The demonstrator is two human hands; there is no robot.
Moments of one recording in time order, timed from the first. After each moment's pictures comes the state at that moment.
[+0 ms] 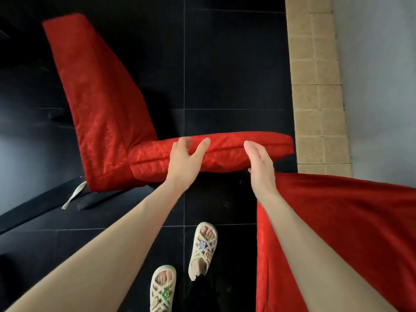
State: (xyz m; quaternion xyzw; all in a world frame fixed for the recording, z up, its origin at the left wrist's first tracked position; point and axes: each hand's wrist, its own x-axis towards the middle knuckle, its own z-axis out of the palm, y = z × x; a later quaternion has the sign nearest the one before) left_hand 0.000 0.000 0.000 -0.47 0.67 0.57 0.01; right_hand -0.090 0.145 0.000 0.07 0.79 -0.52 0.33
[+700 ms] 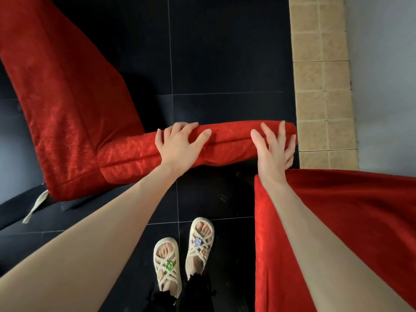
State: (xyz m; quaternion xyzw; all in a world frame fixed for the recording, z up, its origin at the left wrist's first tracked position) left_hand -0.047 -0.005 -0.070 -0.40 0.84 0.36 0.08; right_hand -0.135 0.166 -0.058 0.02 0.90 -0.35 0.25
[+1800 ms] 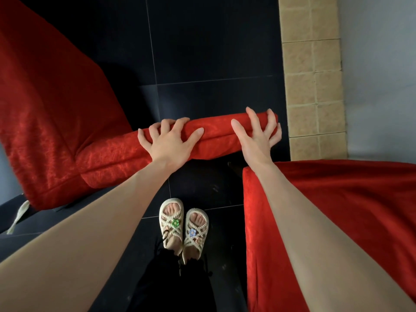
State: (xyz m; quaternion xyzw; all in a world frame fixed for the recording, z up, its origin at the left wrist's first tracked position) left_hand -0.065 0.005 -0.082 -0.38 0.87 0.27 0.18; right_hand -0.165 0.167 -0.078 0.01 0.90 -0.33 0.30
